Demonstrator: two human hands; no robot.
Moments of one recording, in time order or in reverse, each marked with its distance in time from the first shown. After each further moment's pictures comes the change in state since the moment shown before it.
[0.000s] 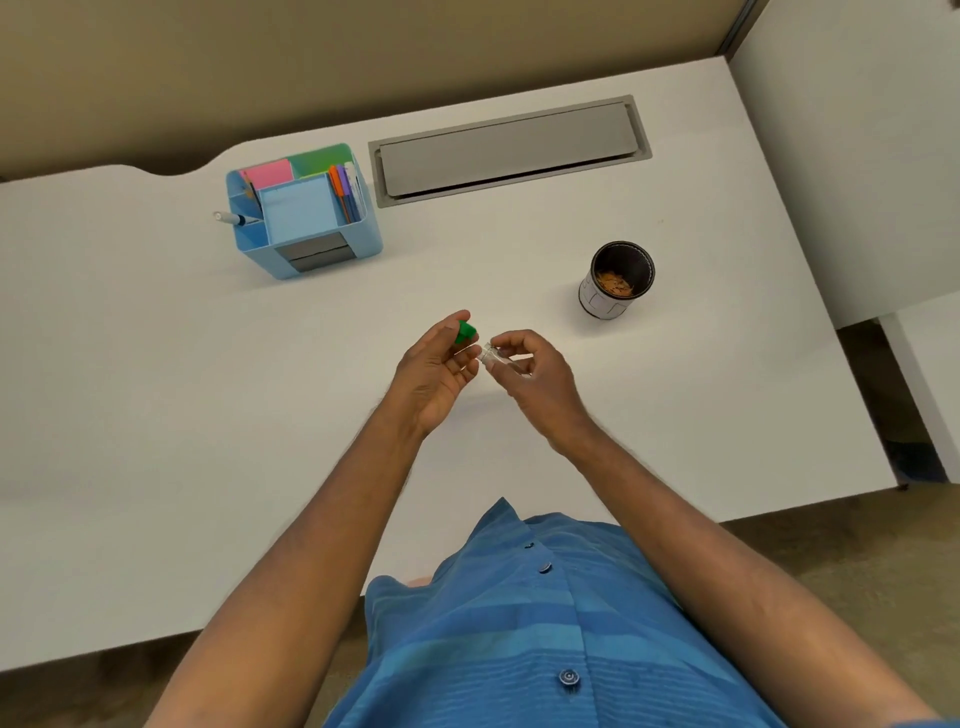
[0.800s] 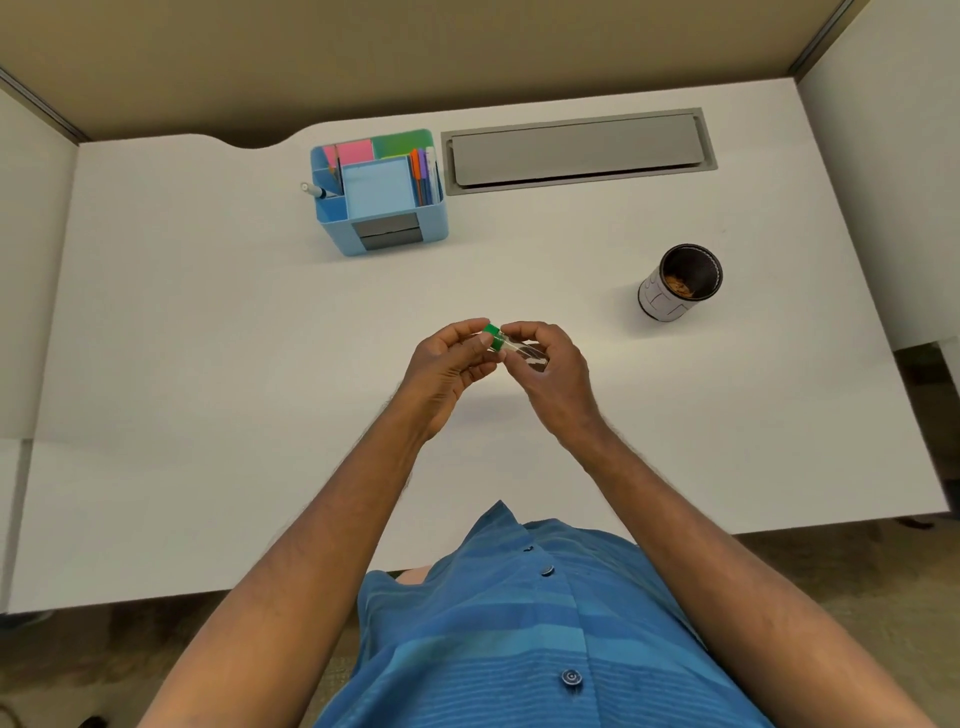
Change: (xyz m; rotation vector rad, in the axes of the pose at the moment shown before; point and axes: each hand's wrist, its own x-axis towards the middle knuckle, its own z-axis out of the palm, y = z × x) left_hand -0.045 0.031 -0.069 0.230 -0.107 0.139; right_hand -0.025 -0.022 0.070 -0.089 0.010 -0.188
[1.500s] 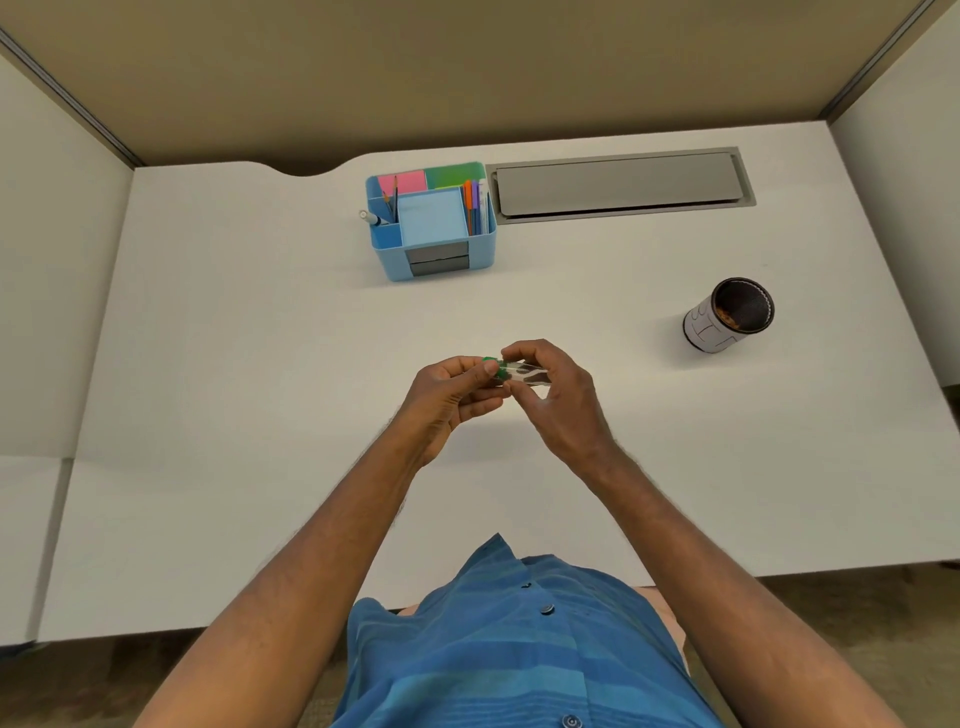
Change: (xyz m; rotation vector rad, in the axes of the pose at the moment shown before) left_hand -0.010 0.030 -0.072 0.045 -0.042 -0.053; right_hand 0.004 -0.027 0.058 -0.234 -0.080 -0.260
